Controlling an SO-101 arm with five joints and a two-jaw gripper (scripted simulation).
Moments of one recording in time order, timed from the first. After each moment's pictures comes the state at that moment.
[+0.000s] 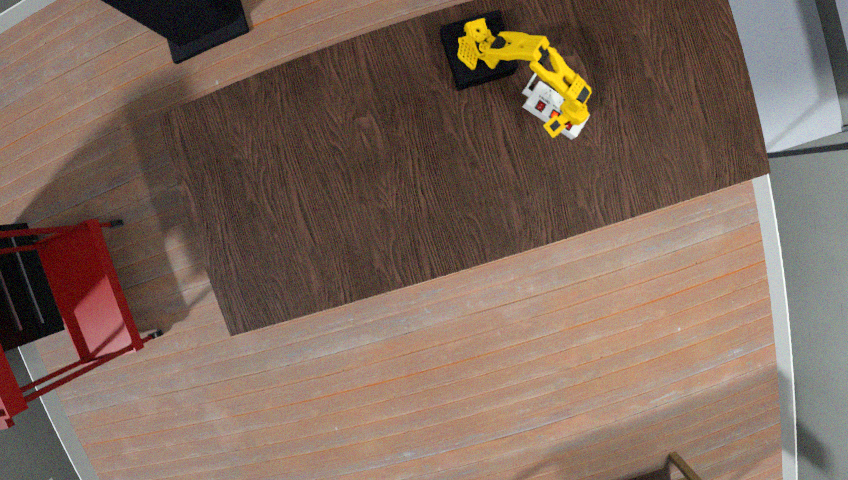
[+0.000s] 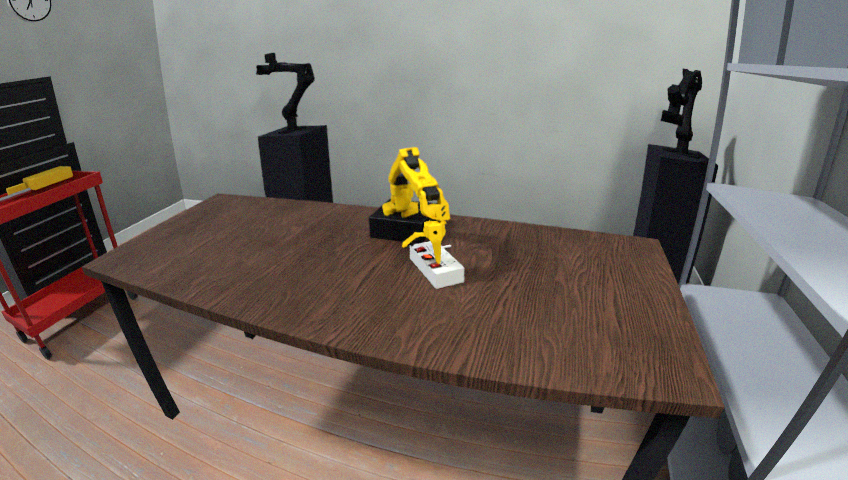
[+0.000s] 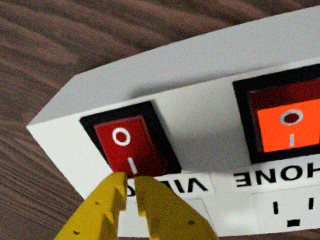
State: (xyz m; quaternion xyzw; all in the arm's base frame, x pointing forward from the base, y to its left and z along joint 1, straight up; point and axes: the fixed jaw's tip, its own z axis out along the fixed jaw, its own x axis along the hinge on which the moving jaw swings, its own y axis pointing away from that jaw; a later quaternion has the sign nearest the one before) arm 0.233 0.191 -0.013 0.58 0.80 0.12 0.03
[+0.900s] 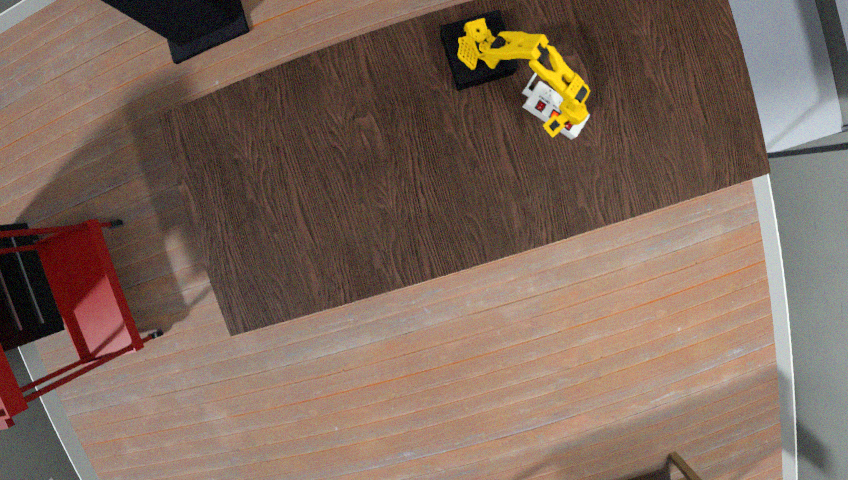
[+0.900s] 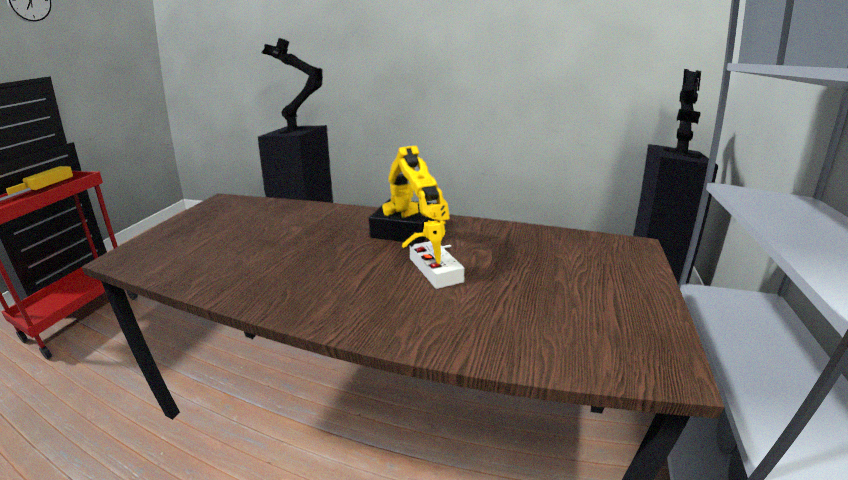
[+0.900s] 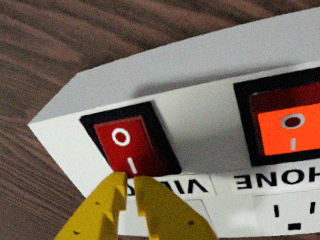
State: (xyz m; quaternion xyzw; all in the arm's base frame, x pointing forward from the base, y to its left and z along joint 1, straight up) arm 0.232 0.191 -0.013 0.58 0.80 0.14 0.03
